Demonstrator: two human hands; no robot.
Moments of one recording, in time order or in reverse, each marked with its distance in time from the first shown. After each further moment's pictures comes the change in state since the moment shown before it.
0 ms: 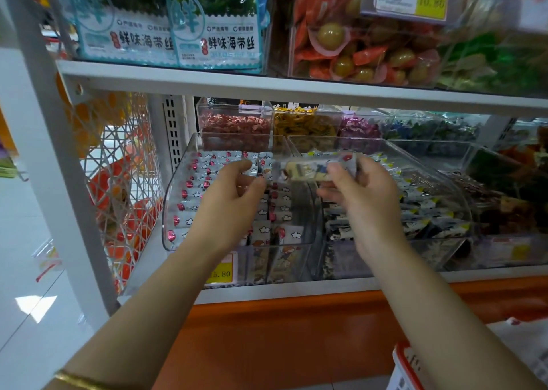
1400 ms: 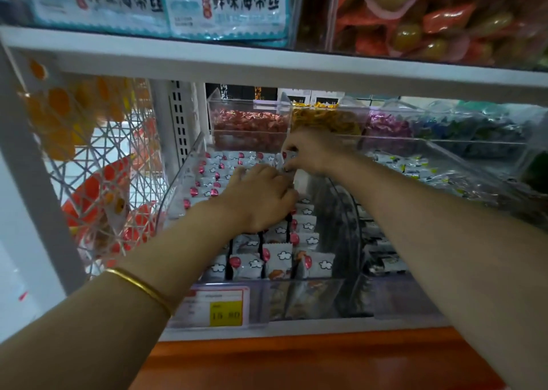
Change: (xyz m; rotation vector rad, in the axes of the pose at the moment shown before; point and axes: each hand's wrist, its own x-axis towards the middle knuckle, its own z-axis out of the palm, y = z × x) left_hand 0.098 -0.051 0.025 0.955 -0.459 0.271; right_hand 0.148 0.052 0.088 -1.228 -0.672 -0.304
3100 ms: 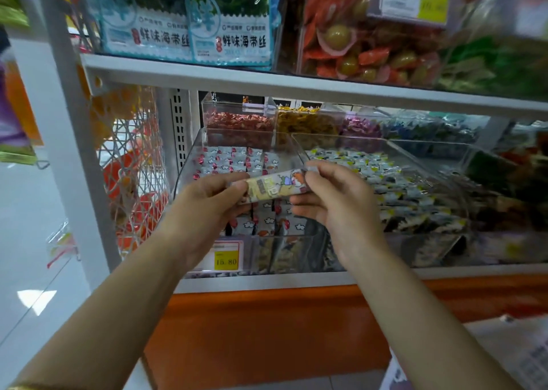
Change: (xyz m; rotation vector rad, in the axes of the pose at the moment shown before) left_hand -0.129 0.034 -0.036 -1.633 0.272 -0.375; right_hand -0.190 -0.073 -0.020 1.482 0.491 0.303
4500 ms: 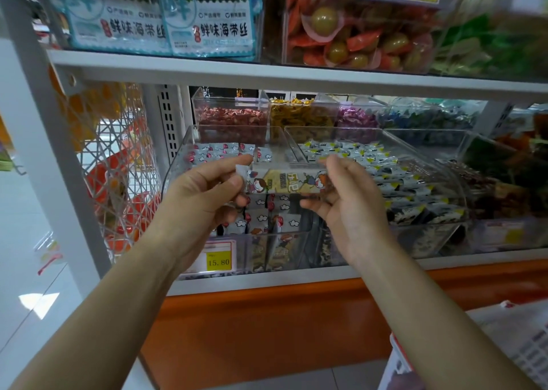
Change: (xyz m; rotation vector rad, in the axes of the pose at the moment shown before) left_hand -0.001 0.006 0.006 -0.003 -0.109 0.155; right_hand 0.012 0.011 -0.017 0.248 0.042 0.027
